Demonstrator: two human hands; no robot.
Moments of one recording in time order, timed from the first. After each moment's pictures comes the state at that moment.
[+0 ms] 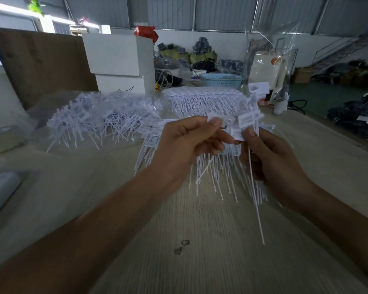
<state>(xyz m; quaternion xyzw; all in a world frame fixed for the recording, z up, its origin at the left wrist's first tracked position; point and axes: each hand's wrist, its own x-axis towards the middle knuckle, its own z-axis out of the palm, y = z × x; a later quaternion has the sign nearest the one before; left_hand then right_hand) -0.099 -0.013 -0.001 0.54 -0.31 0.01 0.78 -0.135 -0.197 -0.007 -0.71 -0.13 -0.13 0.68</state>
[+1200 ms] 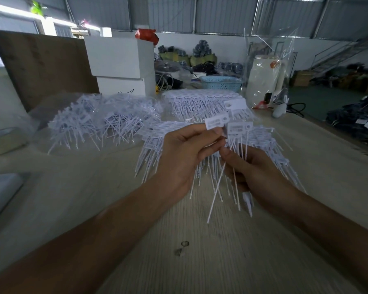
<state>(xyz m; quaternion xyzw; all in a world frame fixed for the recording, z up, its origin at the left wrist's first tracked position) -0.101 -0.028 -0.011 0.48 -0.21 0.03 0.85 -0.134 -0.182 -0.018 -0.74 -0.15 -0.06 0.65</state>
